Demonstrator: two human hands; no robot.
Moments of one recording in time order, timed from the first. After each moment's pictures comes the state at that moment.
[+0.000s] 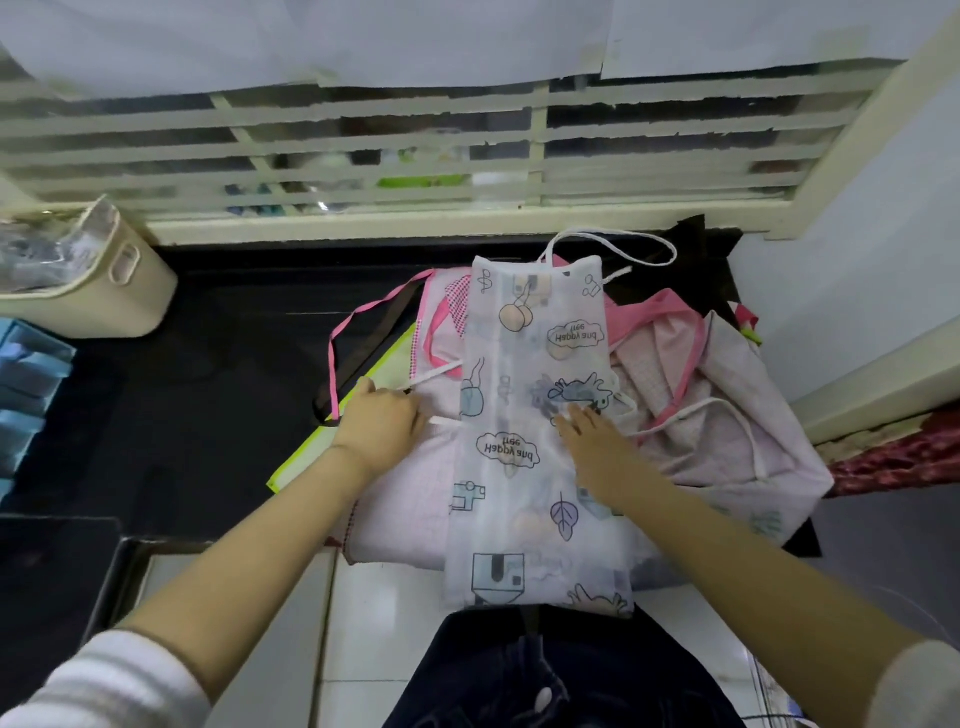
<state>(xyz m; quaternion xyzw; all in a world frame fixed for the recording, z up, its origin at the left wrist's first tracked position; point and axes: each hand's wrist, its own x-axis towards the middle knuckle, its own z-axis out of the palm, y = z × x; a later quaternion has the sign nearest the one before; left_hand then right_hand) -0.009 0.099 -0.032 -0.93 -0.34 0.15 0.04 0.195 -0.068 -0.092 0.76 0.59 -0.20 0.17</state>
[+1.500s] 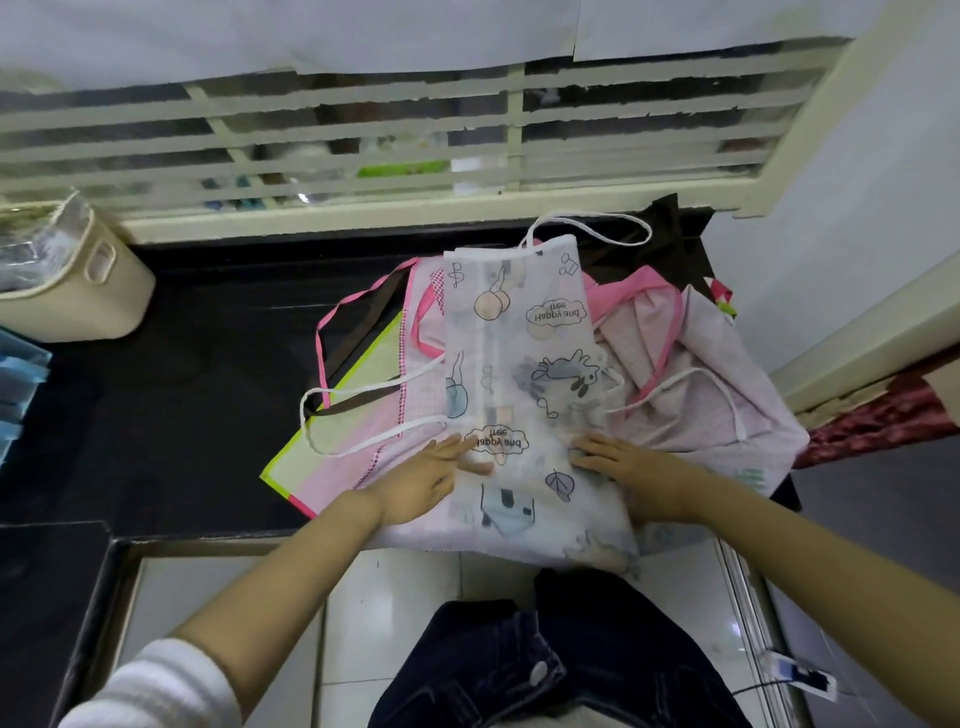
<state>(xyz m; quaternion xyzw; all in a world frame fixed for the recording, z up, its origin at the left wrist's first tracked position) -0.036 0.052 -0.090 -0.91 -0.16 0.17 -0.35 0.221 -0.145 -0.078 0.64 0.69 -0.32 0.09</state>
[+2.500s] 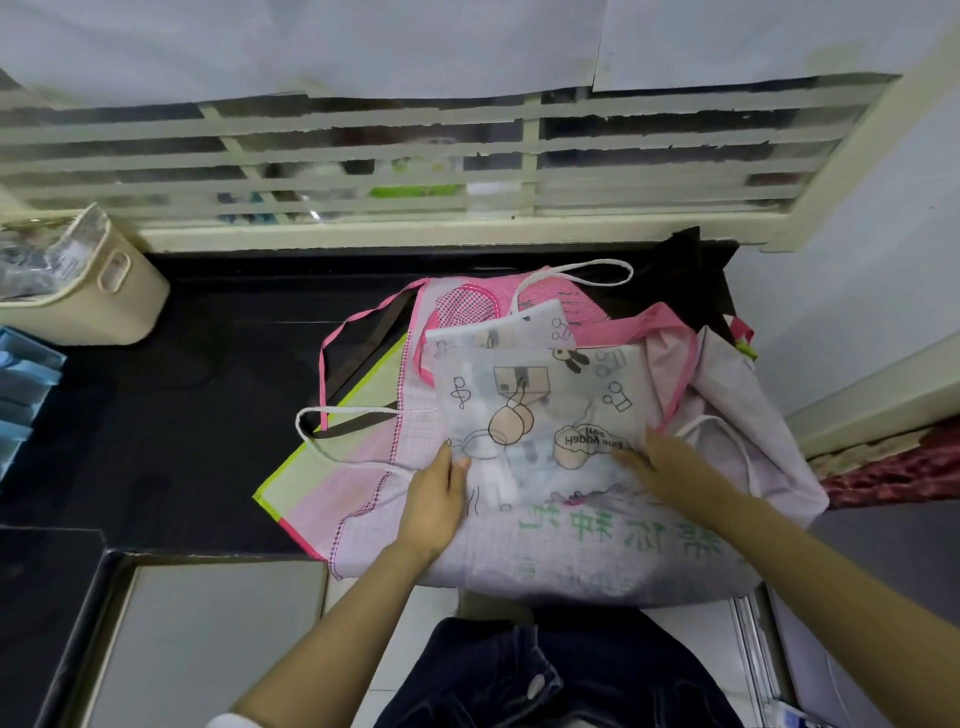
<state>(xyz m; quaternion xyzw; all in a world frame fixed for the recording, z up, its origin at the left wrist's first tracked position) 0.010 0.009 -0.079 -0.74 -0.50 -0.12 -0.44 0.255 -0.121 -0.058 0.80 0.46 -0.34 -0.19</state>
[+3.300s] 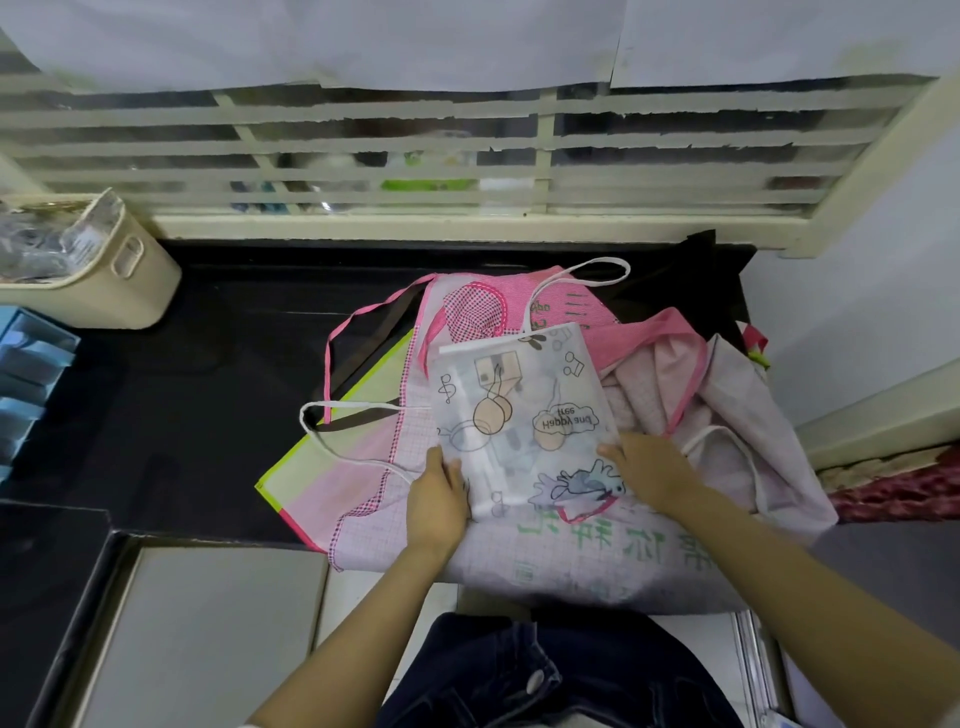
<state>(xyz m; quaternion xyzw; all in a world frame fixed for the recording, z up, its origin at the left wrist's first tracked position) 0.022 -0.002 -0.084 -0.69 -0.60 -0.11 -0.39 0.254 -0.092 -0.083 0.83 0.46 -0.32 -0.05</state>
